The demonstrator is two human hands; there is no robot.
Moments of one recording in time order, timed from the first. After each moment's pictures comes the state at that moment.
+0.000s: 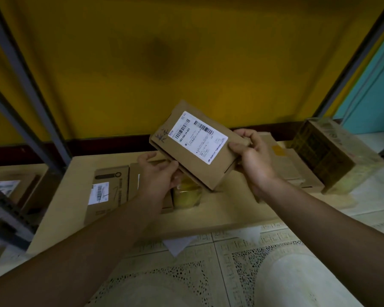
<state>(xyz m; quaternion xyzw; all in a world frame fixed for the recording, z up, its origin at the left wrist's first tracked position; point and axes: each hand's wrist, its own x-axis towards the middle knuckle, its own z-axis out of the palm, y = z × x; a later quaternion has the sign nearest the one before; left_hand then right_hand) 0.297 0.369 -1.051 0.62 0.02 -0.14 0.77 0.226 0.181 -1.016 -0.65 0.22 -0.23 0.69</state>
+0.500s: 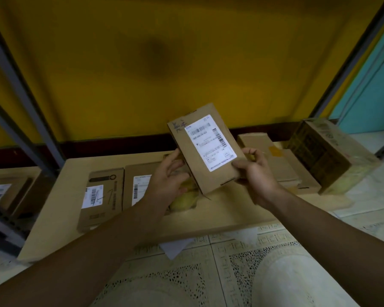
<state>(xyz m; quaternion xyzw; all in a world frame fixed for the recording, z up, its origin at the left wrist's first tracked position) 0.297 0.353 -1.066 0.65 -0.11 -0.21 0.72 0.217 0.151 -1.054 -0.66 0.26 -0.18 0.68</state>
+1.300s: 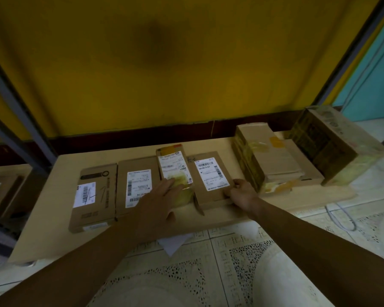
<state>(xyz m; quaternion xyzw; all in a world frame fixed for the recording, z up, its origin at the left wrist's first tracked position) 0.320 0.393 -1.159 0.88 -0.44 -0.08 0.14 0.229 0.134 -1.155 -0.78 0.40 0.02 0.49</state>
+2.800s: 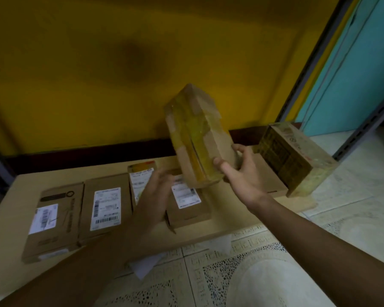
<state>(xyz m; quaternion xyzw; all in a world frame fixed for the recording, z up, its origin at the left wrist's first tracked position) 0.287 0.294 -1.092 0.71 -0.14 -0.21 0.66 0.191 0.106 -1.041 -0.77 0.27 -0.22 0.53</state>
